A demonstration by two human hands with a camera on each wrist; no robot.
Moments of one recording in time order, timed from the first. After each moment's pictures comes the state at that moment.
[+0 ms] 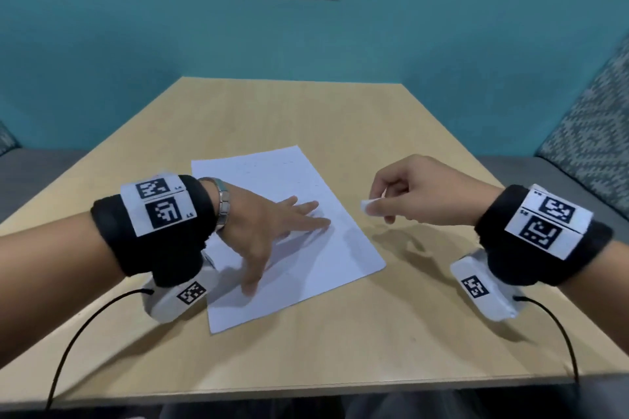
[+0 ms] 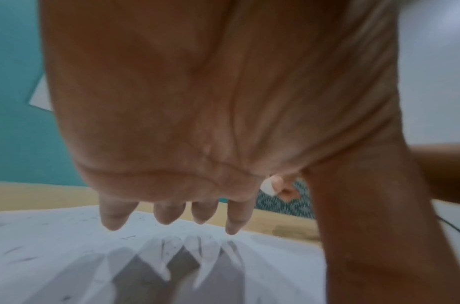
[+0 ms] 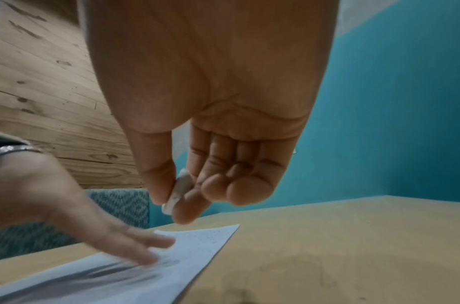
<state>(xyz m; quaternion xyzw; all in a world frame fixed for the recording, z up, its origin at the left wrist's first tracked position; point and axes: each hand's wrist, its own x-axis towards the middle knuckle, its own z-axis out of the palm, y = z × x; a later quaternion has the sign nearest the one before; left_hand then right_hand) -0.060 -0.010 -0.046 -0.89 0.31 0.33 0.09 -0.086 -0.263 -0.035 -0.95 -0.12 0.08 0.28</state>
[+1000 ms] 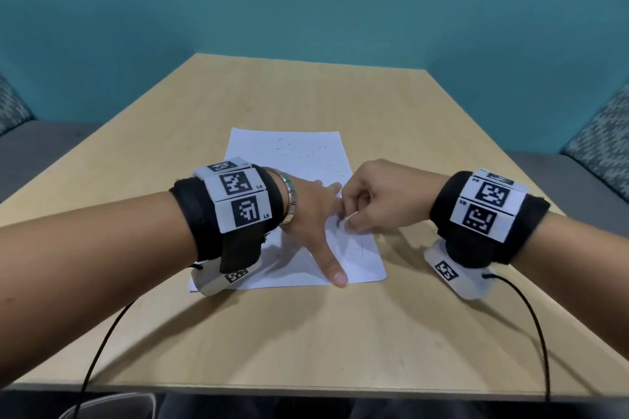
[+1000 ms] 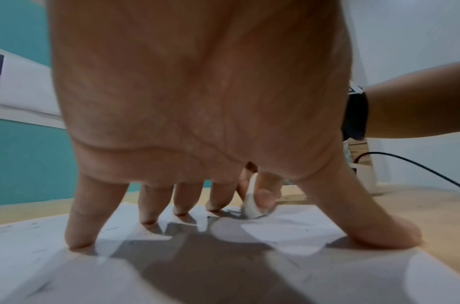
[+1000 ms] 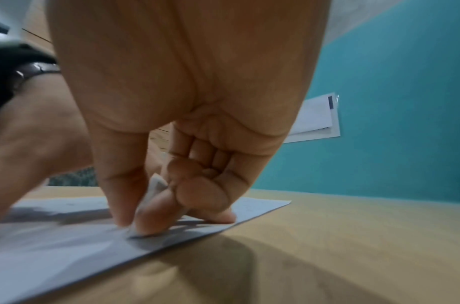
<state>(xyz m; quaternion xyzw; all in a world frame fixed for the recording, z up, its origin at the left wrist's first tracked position) -0.050 -0.044 -0.064 -0.92 0.28 0.28 0.05 -0.061 -0.203 -0.052 -0.94 -0.21 0.17 0.18</state>
